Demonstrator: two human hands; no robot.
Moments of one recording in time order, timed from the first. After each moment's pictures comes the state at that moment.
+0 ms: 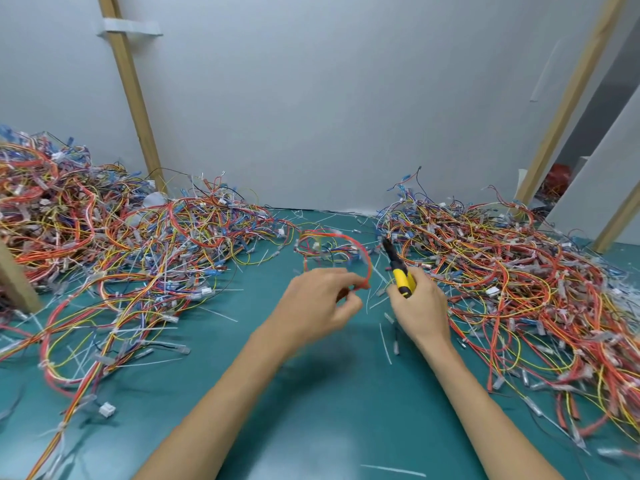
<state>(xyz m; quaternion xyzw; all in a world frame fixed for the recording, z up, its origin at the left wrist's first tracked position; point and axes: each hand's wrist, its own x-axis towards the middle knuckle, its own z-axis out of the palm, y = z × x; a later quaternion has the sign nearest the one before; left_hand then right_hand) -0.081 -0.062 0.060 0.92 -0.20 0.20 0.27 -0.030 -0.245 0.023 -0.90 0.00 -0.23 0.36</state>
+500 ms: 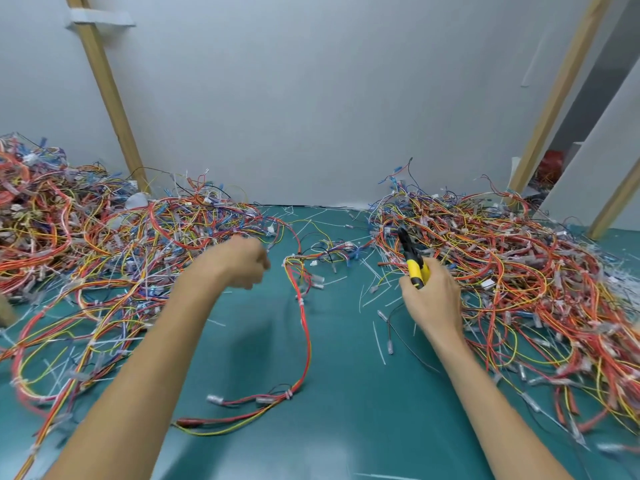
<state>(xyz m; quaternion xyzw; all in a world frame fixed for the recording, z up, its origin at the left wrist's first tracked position) -0.043 0.021 0.110 0.99 0.01 -0.09 0.11 -0.020 -0.267 0.029 -0.90 0.06 -0.22 0.37</state>
